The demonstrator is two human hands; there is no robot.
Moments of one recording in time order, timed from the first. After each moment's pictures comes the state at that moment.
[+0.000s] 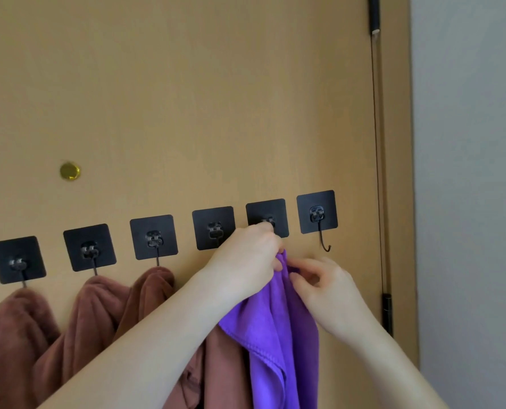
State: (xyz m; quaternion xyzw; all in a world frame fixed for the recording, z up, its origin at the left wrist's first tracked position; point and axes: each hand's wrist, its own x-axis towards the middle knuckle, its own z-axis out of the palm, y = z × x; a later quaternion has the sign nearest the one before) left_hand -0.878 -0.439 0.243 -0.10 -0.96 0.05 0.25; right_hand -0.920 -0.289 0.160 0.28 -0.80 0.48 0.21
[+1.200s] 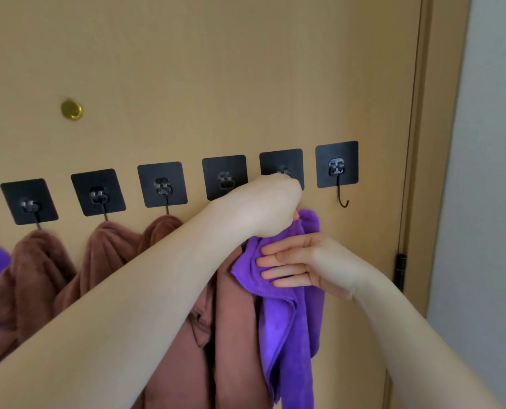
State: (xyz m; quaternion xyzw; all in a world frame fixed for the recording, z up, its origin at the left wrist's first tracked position) left_hand -0.889 -0.433 0.256 -0.09 -0.98 0.07 0.15; right_hand -0.930 -0.304 0.158 0.30 -0.64 0.65 -0.27
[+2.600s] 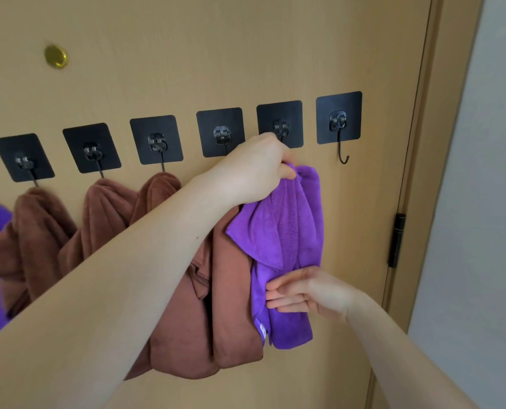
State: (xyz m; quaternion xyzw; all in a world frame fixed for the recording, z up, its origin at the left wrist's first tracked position) left_hand -0.874 -0.439 0.236 -0.10 -0.96 -0.08 0.24; right_hand -0.941 -0.303 0.034 0.22 -0.65 0.63 -0.37
